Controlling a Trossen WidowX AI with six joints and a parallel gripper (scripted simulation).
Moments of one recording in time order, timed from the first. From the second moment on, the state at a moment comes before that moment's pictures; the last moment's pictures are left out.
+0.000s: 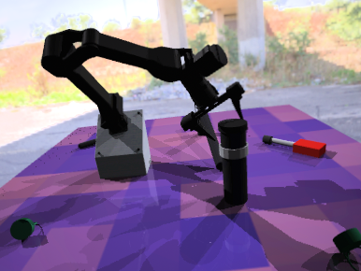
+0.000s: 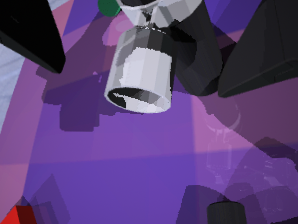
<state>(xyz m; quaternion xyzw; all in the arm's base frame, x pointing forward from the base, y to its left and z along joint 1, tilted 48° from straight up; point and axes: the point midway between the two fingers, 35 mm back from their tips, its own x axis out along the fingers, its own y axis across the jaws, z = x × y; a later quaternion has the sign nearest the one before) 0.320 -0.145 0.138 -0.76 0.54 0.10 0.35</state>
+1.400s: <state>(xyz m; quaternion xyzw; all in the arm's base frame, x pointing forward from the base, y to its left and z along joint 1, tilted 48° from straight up) 0.337 -0.182 0.113 -0.76 0.54 0.10 0.35</state>
